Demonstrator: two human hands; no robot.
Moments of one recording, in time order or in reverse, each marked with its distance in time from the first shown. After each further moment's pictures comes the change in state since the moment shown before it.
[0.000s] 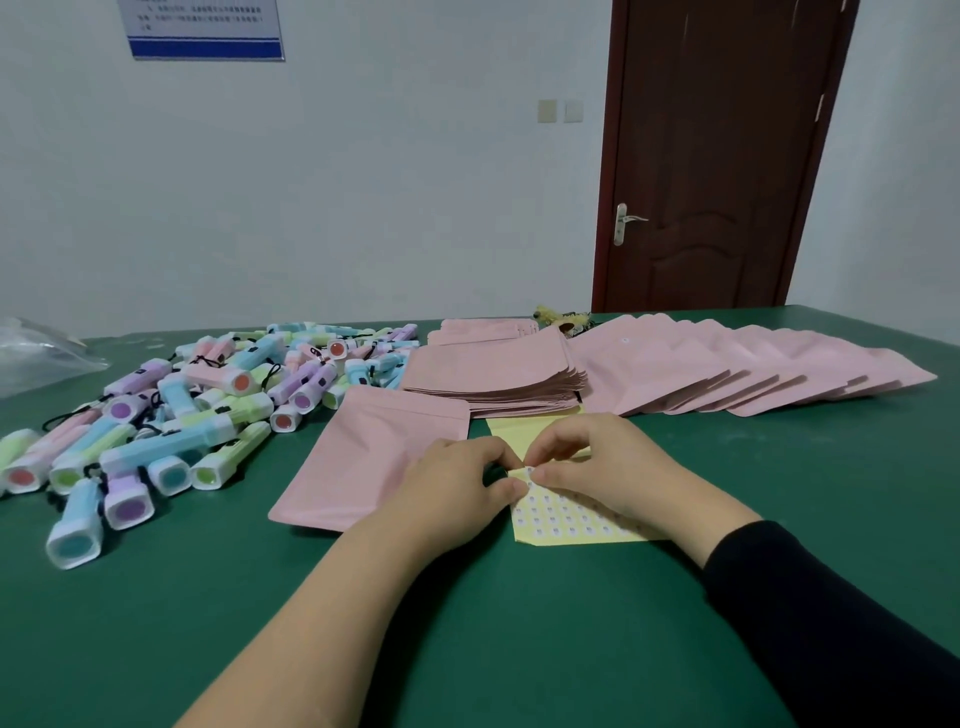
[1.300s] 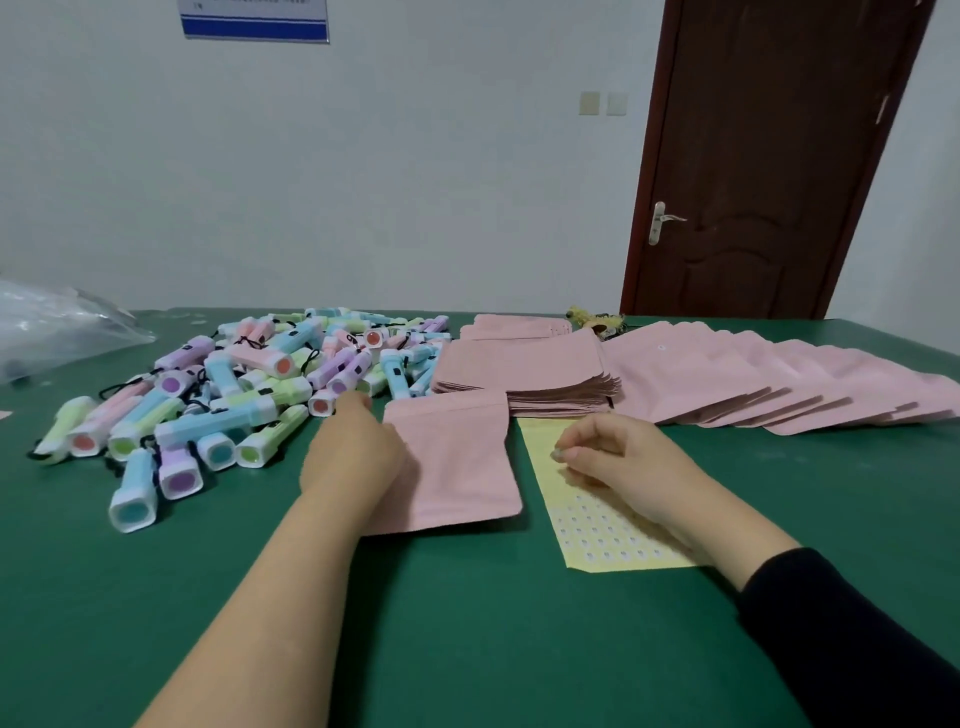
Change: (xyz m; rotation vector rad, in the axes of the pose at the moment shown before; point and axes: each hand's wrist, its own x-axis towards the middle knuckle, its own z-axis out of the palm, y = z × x) left_hand -0.010 -0.055 -0.048 -0.139 0.389 -0.676; right_hand 0.000 -0.008 0.007 0.402 0.009 0.179
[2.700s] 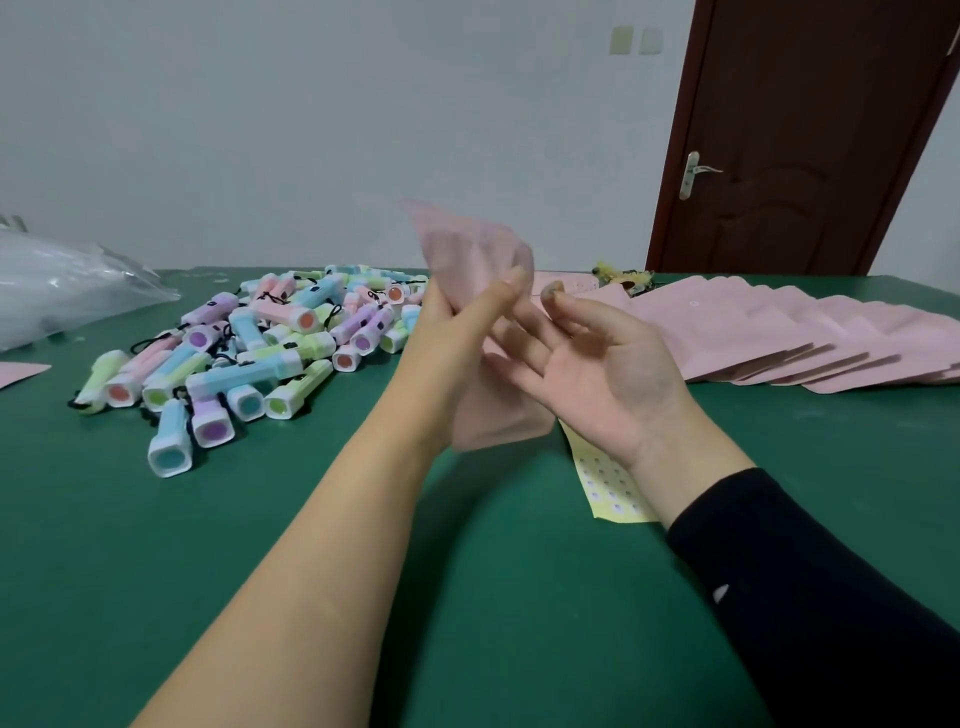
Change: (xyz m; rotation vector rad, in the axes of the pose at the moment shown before) left_hand -0.045 0.056 -0.012 -1.083 -0.292 0.266; right_hand 0.007 -0.065 0.049 1.189 -0.386 0.010
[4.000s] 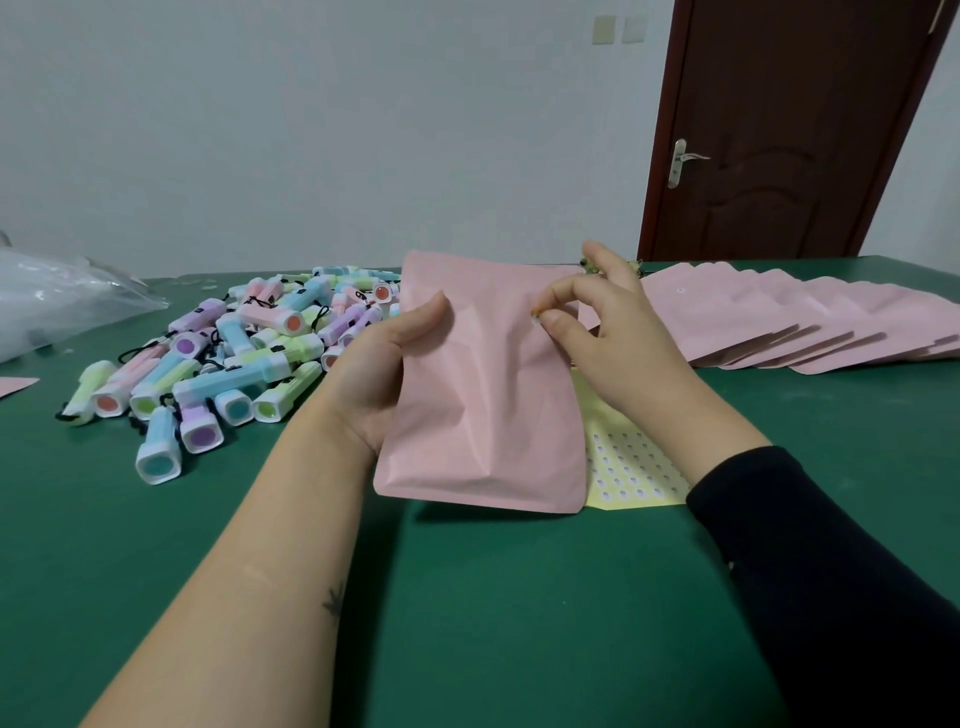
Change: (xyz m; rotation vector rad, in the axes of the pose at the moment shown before) left_hand 0.000 0.002 -0.036 -0.359 -0.344 -0.367; right_hand -0.006 -0.020 -0.015 -1.524 0.379 -0.412
